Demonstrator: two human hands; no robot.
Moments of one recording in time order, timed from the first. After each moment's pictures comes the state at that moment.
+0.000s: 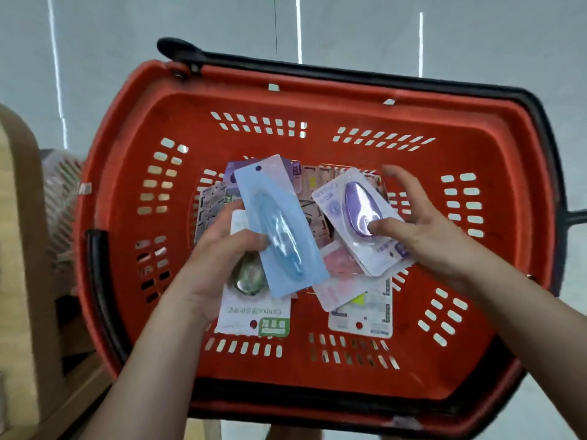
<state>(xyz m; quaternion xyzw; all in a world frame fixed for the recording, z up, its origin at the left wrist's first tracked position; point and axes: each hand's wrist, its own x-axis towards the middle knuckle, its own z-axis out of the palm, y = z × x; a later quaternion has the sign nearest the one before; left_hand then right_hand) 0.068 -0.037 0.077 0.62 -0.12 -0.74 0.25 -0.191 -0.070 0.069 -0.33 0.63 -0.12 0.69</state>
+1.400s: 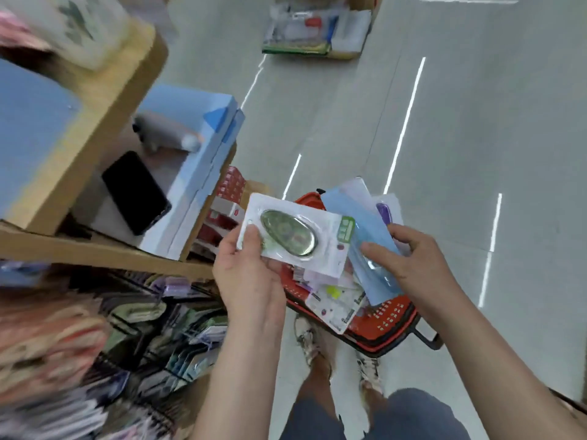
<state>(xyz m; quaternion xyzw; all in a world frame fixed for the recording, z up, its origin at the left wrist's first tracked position) -0.030 0.055 0.557 0.62 0.09 -0.29 0.72 -0.199 -0.021 0.514 -0.49 0.51 -0.23 0.66</state>
